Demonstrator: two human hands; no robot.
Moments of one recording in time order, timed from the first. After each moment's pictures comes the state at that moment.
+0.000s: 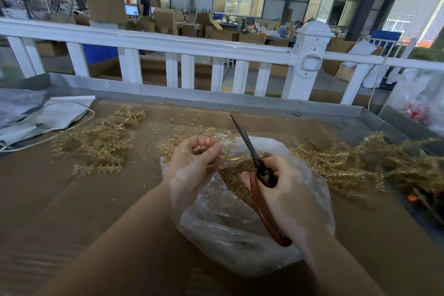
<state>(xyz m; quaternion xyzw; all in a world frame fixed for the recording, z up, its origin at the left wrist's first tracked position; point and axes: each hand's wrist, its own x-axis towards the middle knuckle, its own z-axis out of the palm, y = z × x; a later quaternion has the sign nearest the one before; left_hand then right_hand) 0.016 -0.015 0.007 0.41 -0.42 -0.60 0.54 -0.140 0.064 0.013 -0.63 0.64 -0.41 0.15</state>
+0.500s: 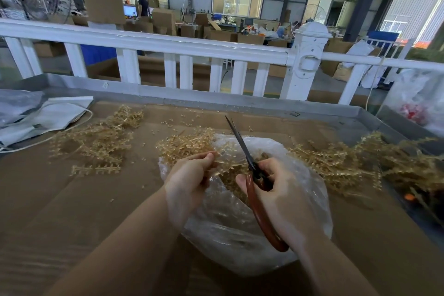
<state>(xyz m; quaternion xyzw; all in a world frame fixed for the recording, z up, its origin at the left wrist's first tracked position) 0.009 -0.012 0.002 0.47 -0.28 -0.67 0.50 -0.134 0.063 0.004 -0.61 0.61 -0.46 0.21</state>
